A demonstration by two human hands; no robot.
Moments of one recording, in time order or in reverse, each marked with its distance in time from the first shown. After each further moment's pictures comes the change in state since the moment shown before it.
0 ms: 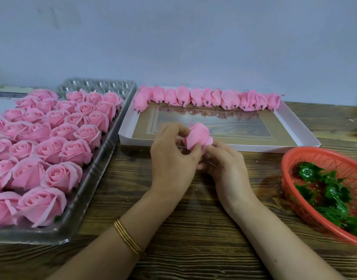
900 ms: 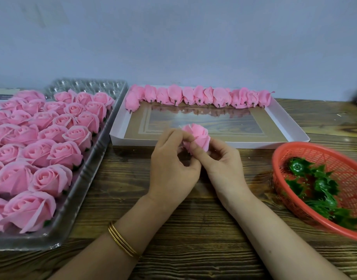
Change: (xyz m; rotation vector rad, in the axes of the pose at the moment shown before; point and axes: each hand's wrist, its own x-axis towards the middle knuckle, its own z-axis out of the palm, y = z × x) left_hand -0.011 -0.006 0.003 0.017 -0.102 0.211; right_hand 0.001 -0.001 -0.005 -0.240 0.028 -0.126
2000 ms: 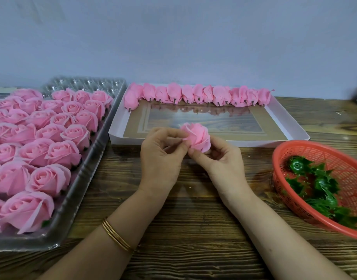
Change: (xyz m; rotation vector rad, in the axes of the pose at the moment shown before) left_hand 0.011 -0.008 -0.006 -0.383 0.044 -0.318; right_hand 0.000 0.003 -0.004 -0.018 -0.040 -0.031
